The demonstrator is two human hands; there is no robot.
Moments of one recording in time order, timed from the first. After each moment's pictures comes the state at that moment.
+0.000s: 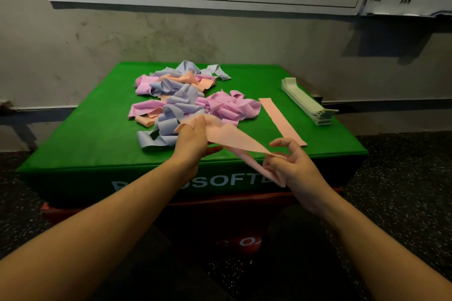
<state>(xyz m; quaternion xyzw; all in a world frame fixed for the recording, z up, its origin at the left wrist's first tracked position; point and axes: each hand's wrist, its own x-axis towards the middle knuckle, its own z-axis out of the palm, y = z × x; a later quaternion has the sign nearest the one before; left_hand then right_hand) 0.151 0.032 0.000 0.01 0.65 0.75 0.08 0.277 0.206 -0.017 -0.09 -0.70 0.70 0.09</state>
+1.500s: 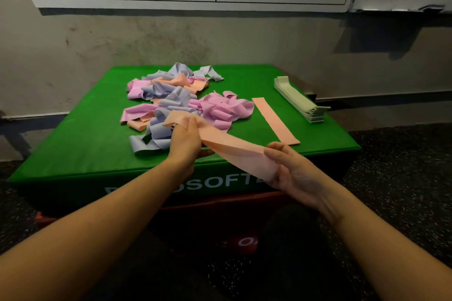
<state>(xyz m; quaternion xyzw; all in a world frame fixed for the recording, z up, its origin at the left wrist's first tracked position) 0.137 0.045 -0.007 0.00 0.67 0.74 0.06 0.273 0.224 -0.018 -0.14 -0.54 0.83 -0.01</state>
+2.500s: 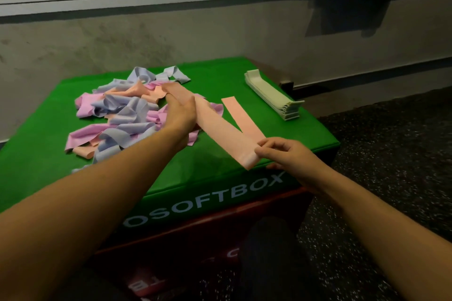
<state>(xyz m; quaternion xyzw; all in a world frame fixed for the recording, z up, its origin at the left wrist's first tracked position) 0.053 0.164 0.015 0.06 0.70 0.71 0.08 0.244 0.318 -0.020 -0.13 -0.74 0.66 0.07</state>
